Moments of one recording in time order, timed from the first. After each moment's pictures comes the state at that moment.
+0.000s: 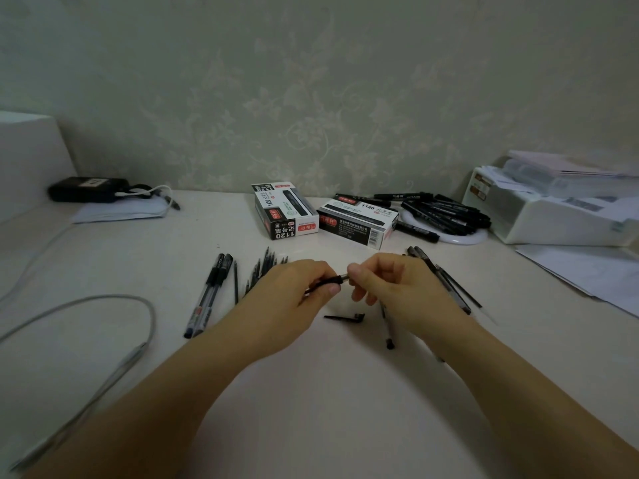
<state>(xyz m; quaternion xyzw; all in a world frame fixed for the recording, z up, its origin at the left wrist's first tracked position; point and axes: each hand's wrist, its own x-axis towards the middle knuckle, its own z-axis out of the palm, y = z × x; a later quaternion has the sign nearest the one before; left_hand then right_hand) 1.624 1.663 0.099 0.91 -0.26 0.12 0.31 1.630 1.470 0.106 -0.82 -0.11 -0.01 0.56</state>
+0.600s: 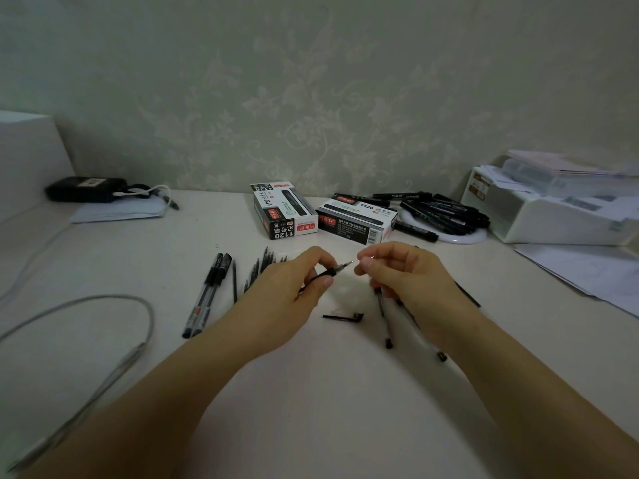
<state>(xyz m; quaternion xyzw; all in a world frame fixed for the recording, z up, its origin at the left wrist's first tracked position) 1.624 1.663 0.098 0.90 -0.24 0.11 0.36 1.636 1.462 0.108 -0.77 -0.07 -0.02 0.63</state>
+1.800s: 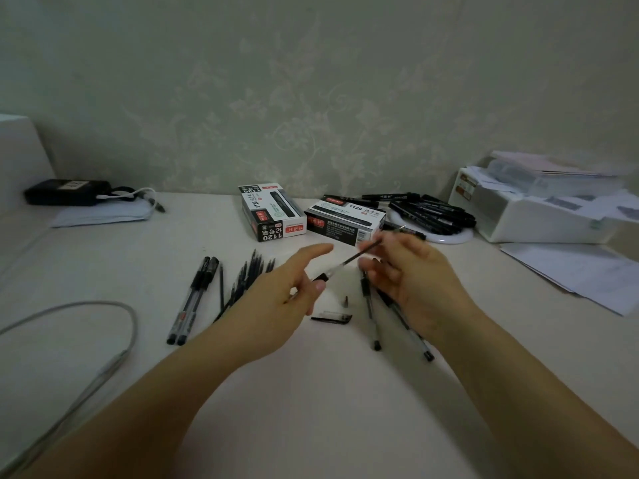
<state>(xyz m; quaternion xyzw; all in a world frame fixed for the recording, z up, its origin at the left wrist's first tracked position) 1.627 1.657 0.091 0.86 -0.25 0.06 0.44 1.636 1.456 0.120 -0.60 0.03 -0.02 0.80</state>
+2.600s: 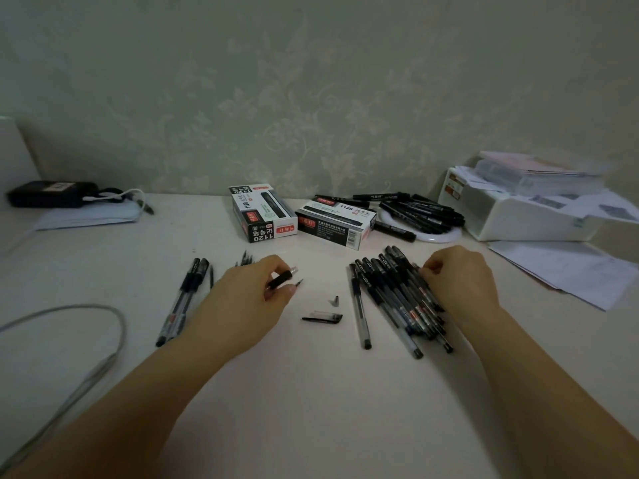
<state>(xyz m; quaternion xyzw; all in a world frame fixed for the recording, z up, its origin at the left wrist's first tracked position) 1.630 1.671 0.090 0.94 -0.12 0.16 0.29 1.668 1.380 0.096 -0.96 0.13 -0.18 0.18</state>
